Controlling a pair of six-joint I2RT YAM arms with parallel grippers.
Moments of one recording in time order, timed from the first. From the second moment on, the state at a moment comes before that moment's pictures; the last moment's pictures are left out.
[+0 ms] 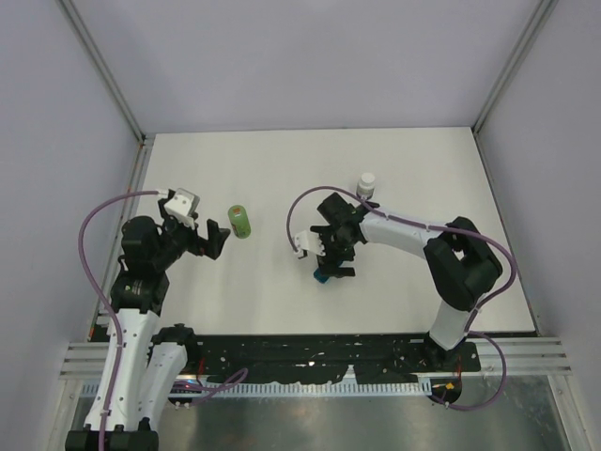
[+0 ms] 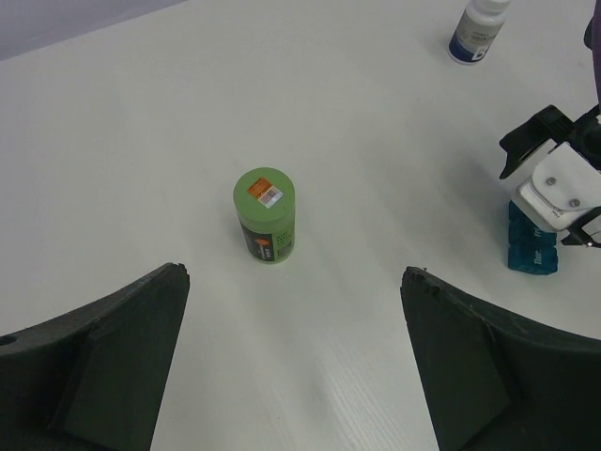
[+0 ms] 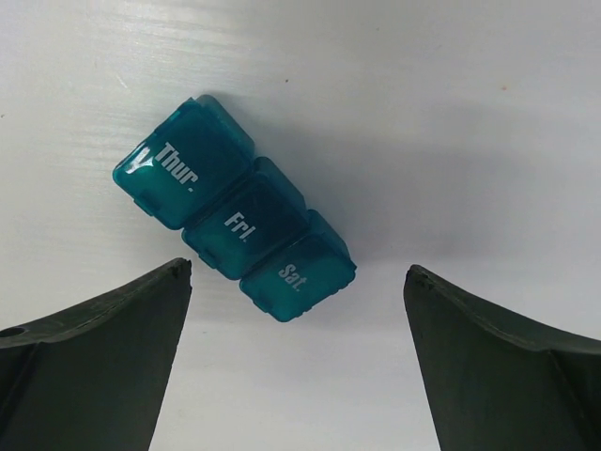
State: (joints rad) left arm -0.01 0.64 0.69 -0.33 0.47 0.12; right arm 0.70 1.76 1.13 -0.65 -0.27 -0.99
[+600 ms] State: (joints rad) left arm -0.01 0.65 0.69 -0.34 0.47 0.13; right arm 0.73 1.80 1.17 -0.69 -0.29 -1.04
